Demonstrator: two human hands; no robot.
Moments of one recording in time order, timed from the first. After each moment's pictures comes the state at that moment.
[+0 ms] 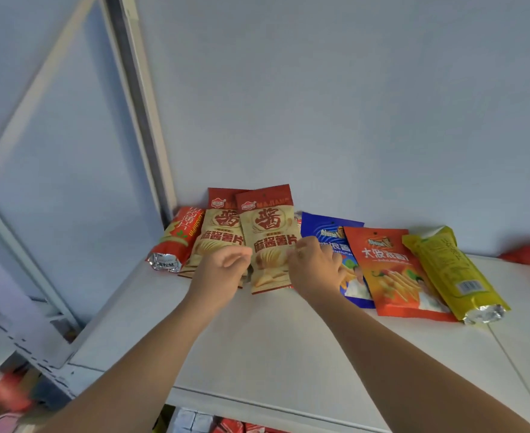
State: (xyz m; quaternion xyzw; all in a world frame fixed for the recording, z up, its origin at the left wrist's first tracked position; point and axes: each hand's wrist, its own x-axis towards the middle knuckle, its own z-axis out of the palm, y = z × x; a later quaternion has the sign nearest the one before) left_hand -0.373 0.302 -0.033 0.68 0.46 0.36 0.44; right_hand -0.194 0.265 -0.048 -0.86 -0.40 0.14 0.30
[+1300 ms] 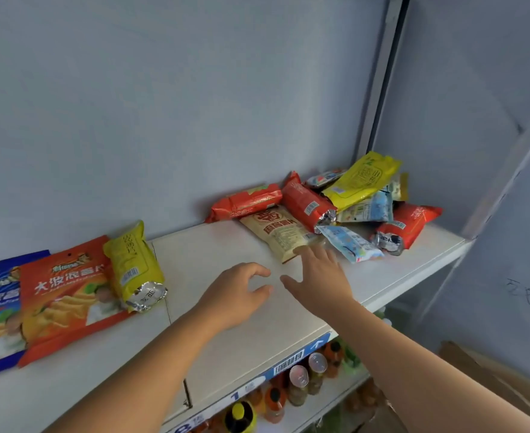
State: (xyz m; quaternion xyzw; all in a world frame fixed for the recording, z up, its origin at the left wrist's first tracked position) left_hand 0.084 -0.005 -0.053 0.93 0.13 0.04 0.33; right_hand 0.193 -0.165 -0.063 -0.94 -0.28 0.00 0.20
